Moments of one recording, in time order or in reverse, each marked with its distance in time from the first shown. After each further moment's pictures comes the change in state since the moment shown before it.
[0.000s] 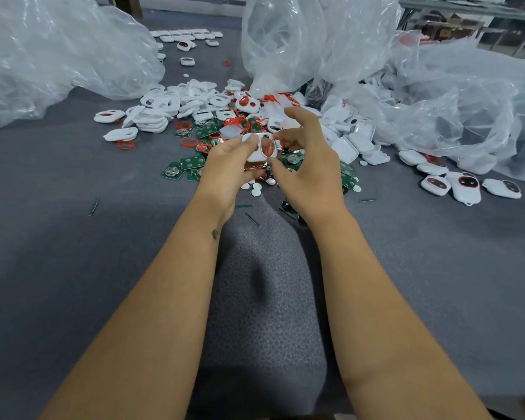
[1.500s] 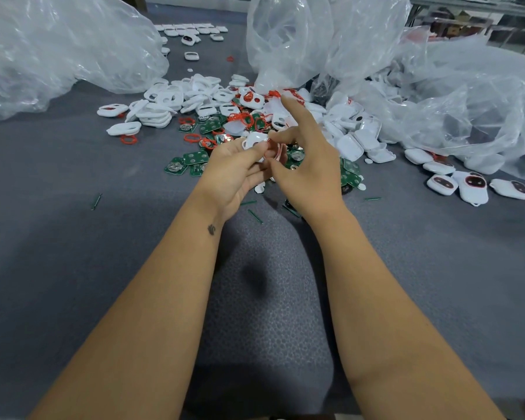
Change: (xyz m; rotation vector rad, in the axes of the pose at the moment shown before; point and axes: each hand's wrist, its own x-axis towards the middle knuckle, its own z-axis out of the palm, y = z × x) left_hand -0.004 0.002 0.001 -0.151 -0.061 -0.106; right_hand -0.001 -0.008 0.002 0.035 -0.043 0.042
